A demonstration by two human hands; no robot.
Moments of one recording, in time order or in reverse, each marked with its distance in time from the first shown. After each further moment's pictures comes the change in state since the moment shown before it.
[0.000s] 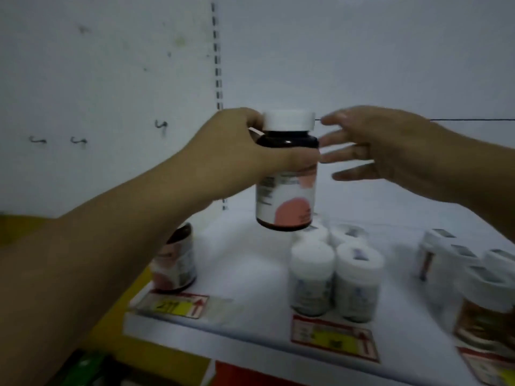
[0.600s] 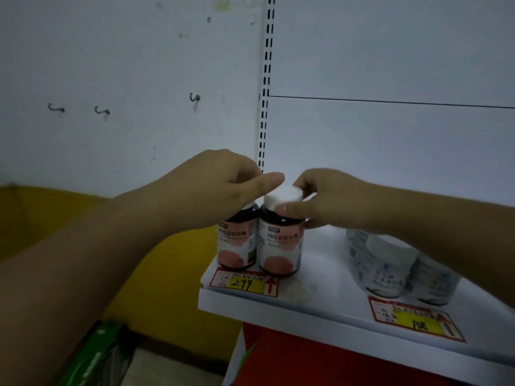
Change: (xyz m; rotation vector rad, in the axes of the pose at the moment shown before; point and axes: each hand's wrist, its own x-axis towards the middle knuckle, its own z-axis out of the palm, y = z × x) left_hand -0.037 -0.099 -0.090 0.485 -0.258 0.068; right_hand 0.044 0.019 0.155 -0.450 -0.164 0.240
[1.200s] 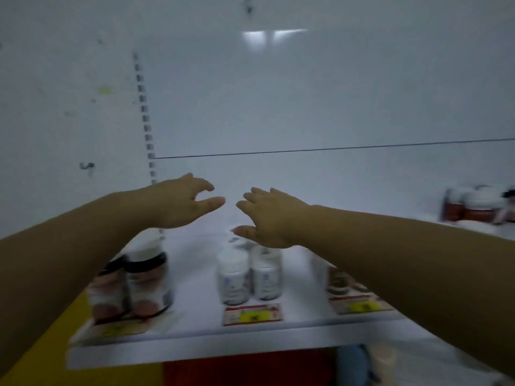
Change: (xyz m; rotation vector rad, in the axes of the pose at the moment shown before) left_hand 0.070 0.123 0.020 0.255 -0.177 0.064; right_hand -0.091 0.067 -0.094 -0.937 0.179 -0.102
